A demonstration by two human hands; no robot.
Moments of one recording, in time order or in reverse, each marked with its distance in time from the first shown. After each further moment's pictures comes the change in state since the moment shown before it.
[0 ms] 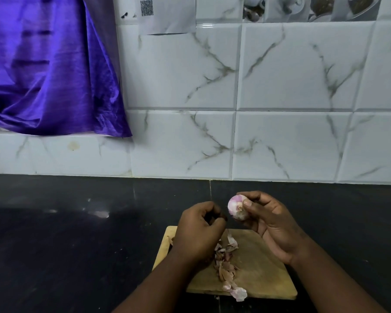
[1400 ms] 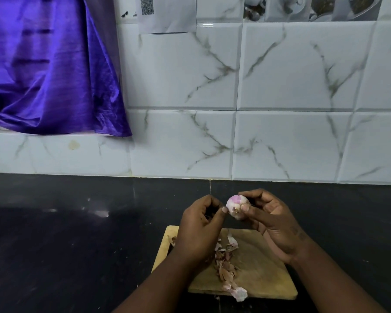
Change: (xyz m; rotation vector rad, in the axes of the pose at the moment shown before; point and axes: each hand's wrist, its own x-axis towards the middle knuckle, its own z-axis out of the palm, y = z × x) left_hand -0.003 0.005 0.003 -0.172 0.028 0.034; right_hand -0.004 -0.003 0.004 -0.038 -0.025 -0.076
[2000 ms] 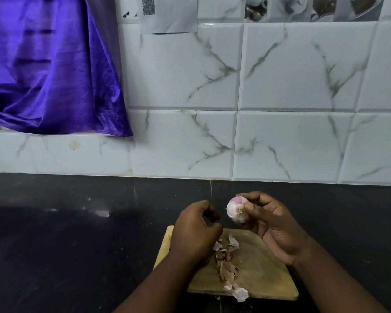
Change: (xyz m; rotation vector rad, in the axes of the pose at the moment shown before) left_hand 0.005 -0.013 -0.007 0.346 0.021 -0.088; right_hand -0.001 -0.002 0.001 0.108 -0.073 0.105
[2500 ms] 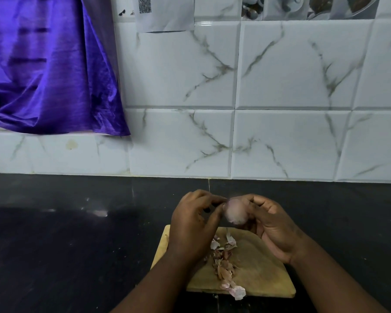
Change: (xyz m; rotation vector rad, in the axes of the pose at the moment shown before) left_hand 0.002 0.005 -0.005 0.067 0.203 0.431; right_hand 0.000 0.001 -0.002 -0.055 0.045 0.081
